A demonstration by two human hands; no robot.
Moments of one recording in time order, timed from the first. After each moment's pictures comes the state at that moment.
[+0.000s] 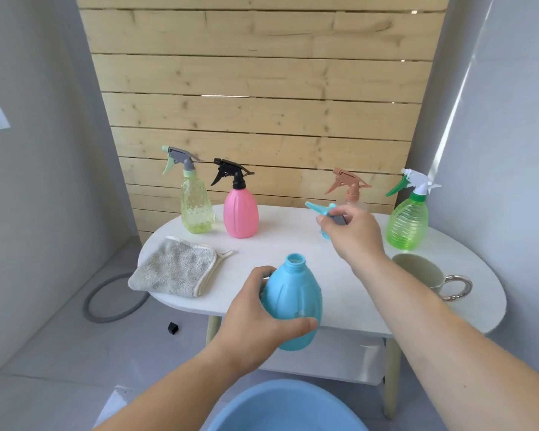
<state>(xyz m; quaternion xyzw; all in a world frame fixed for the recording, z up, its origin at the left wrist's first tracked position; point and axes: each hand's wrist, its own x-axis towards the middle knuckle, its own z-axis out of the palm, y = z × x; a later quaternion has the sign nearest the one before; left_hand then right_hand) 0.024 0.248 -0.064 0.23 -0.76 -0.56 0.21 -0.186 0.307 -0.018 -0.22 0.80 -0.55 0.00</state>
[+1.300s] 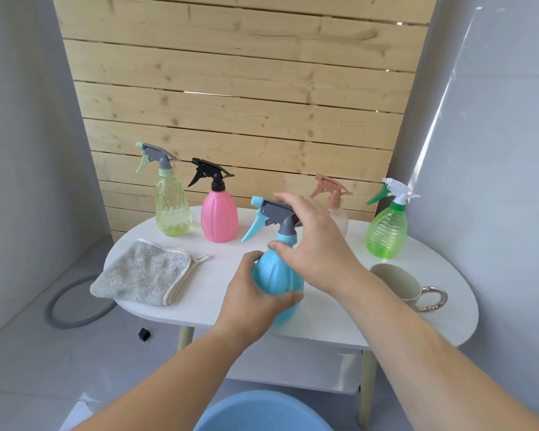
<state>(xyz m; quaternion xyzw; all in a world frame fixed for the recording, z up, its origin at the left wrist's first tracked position) -0.041 0.239 -0.073 0.25 -0.74 -0.56 0.26 -0.155 0.317 0.005 -0.52 0.74 -0.41 -0.09</state>
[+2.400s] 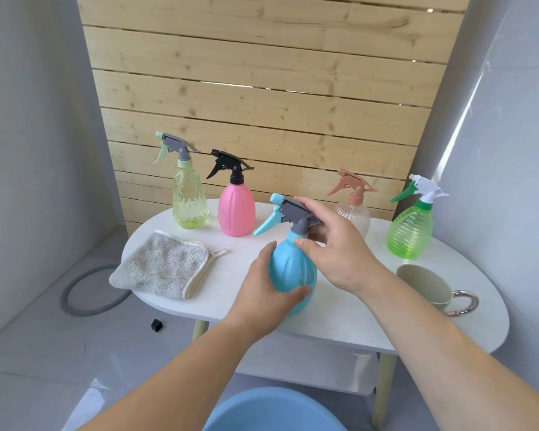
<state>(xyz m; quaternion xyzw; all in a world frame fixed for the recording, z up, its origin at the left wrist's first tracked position) -0.045 0.210 -0.093 0.23 -0.78 -0.54 0.23 -0.165 0.303 -0.018 -0.49 0.71 -0.51 0.07</state>
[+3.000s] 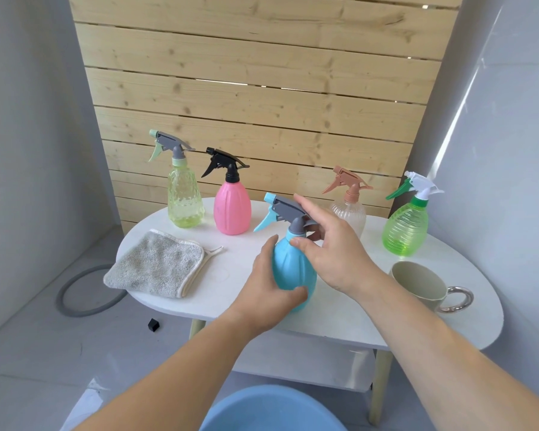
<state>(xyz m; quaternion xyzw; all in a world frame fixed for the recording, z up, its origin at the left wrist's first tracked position) -0.051 0.212 -0.089 0.21 -0.78 -0.56 0.19 -0.162 0.306 -0.018 -0.47 0.73 -0.49 0.05</state>
